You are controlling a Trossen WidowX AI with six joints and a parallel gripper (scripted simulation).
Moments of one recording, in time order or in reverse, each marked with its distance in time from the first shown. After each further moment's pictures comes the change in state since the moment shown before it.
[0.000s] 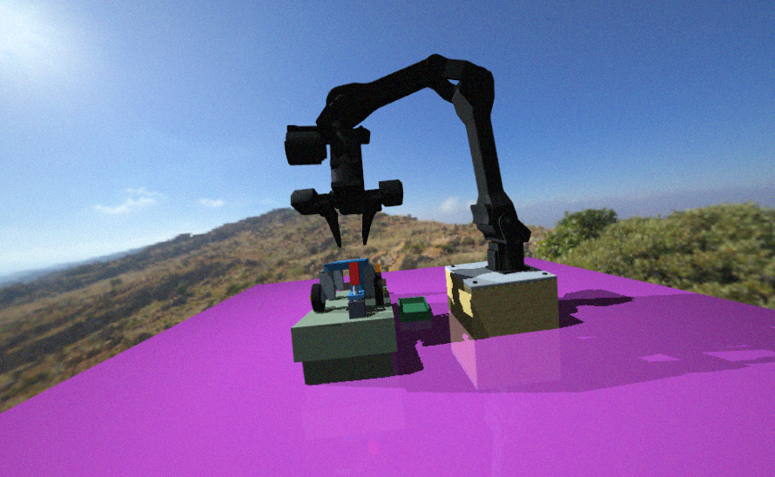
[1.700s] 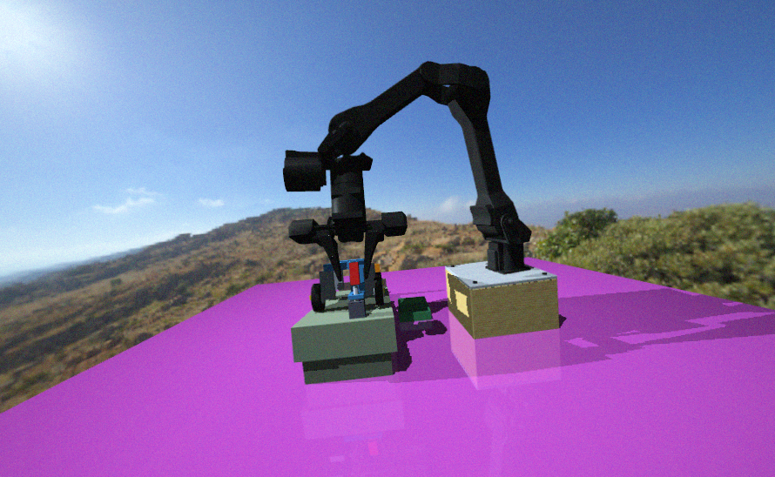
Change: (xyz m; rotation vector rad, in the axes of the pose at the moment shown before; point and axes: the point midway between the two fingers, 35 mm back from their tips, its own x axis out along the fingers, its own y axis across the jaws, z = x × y) arm 0.056 0.001 -0.005 -0.048 0.012 0.003
